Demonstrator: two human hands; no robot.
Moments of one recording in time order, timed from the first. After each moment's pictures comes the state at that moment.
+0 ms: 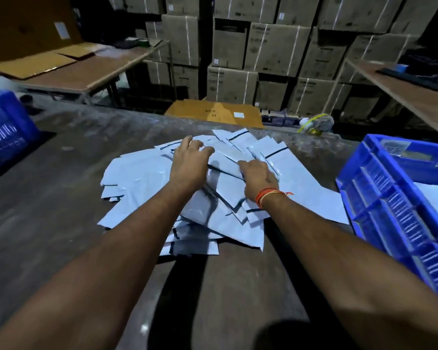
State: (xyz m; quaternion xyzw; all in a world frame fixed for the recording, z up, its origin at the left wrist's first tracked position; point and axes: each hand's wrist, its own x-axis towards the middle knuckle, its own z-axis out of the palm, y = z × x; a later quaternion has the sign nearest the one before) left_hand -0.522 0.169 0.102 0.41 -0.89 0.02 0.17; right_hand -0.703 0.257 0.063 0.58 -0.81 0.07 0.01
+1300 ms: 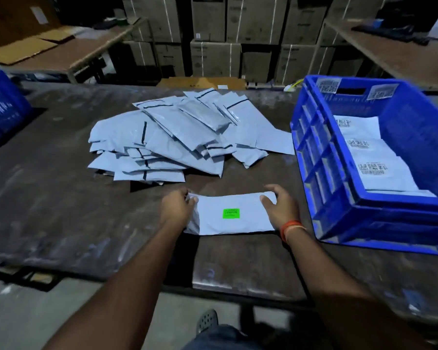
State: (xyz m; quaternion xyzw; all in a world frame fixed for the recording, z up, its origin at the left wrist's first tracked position) left_hand -0.463 0.427 -0.014 0.54 -0.79 -0.23 0.17; right_hand -0.695 0.576 -0.033 0.33 -0.81 0.46 -0.18
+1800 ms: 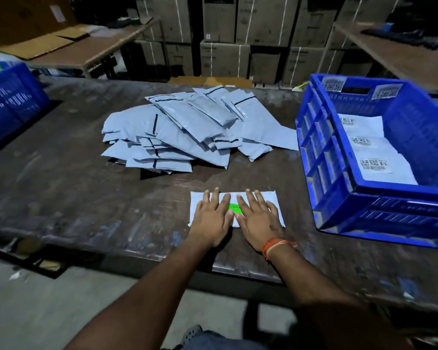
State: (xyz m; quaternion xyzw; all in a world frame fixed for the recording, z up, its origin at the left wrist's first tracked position) left_hand -0.476 0.508 -0.047 0.37 -0.92 -0.13 0.07; right_hand -0.619 0.599 -0.048 0.57 -0.82 0.05 -0.01
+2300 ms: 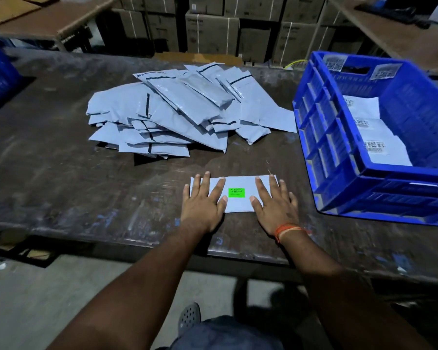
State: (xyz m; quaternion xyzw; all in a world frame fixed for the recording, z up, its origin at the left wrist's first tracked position) left_hand -0.458 0.493 -0.058 0.41 -0.91 -0.09 0.04; right_hand -0.633 0.620 -0.047 0.45 -0.89 0.05 -0.07
